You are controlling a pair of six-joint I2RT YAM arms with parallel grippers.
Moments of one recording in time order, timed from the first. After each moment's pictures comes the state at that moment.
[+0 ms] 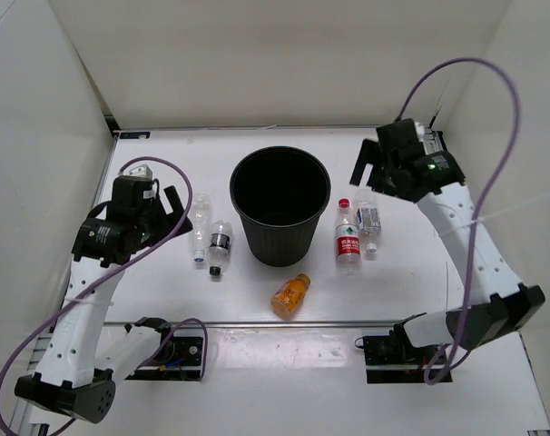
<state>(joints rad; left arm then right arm) -0.23 0.94 1.24 -1.13 -0.12 -0.52 0.41 1.36 1.65 -1.11 0.31 0.56</state>
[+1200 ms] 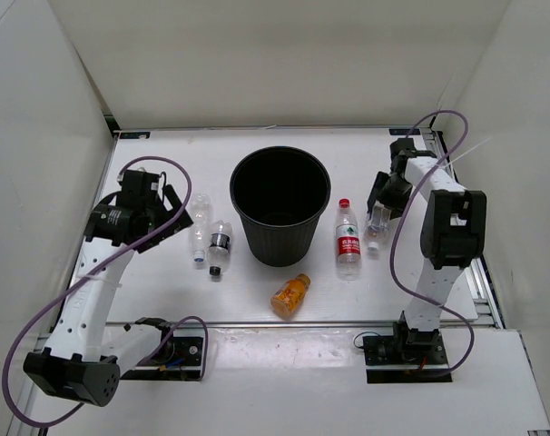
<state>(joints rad) -0.19 1.04 1.22 -1.14 -0.15 -0.64 0.03 1.96 1.48 -0.87 -0.05 0.36</state>
